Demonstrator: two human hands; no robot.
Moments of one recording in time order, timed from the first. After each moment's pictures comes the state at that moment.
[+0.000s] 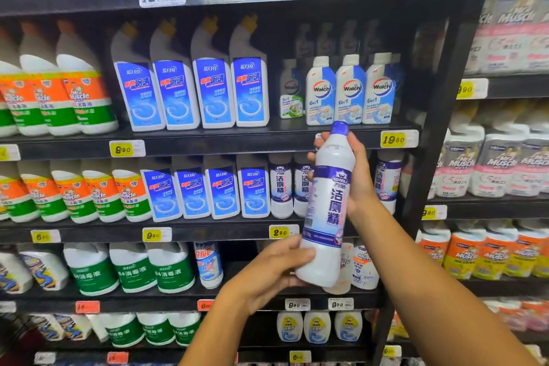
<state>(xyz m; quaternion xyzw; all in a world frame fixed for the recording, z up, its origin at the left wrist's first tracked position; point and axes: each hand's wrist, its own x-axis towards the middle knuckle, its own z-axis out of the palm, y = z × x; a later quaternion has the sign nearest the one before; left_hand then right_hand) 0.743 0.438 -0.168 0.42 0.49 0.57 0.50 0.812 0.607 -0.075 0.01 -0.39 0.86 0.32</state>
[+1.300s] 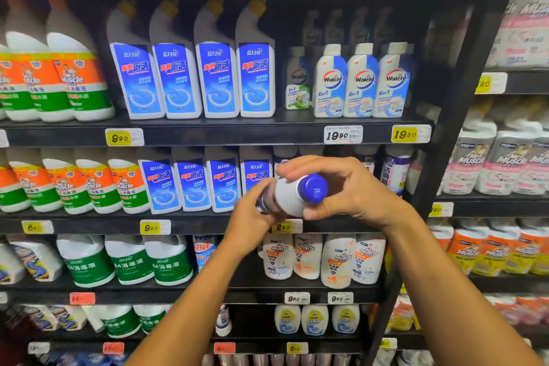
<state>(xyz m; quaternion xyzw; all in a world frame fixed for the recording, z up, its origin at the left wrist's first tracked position) 0.659 0.473 -0.173 0.47 0.65 0.59 0.09 0.841 0.576 -0.064 0.12 -0.82 0.51 0.23</state>
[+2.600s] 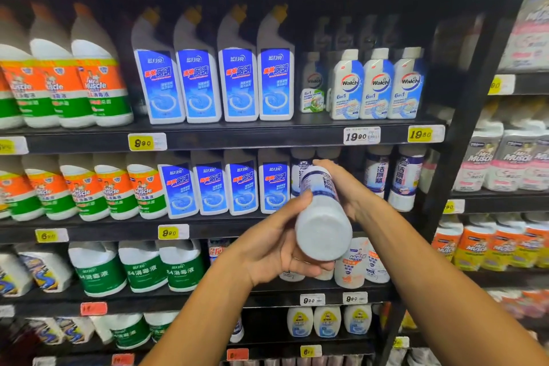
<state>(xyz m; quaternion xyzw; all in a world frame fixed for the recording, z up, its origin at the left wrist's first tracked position) 0.691 0.398 -0.113 0.37 0.41 0.55 0.63 0.757 0.570 -0.097 -0.29 -0.52 0.78 0.18</state>
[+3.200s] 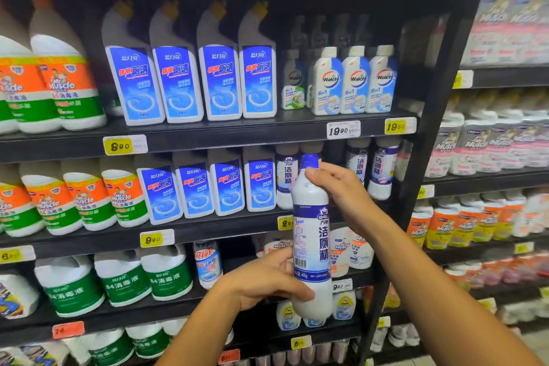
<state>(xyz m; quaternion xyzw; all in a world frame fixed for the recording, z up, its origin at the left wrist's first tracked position) 0.674 0.395 -0.189 0.47 0.54 0.41 0.56 0.794 0.541 -0.113 -0.17 -0.71 0.58 0.36</state>
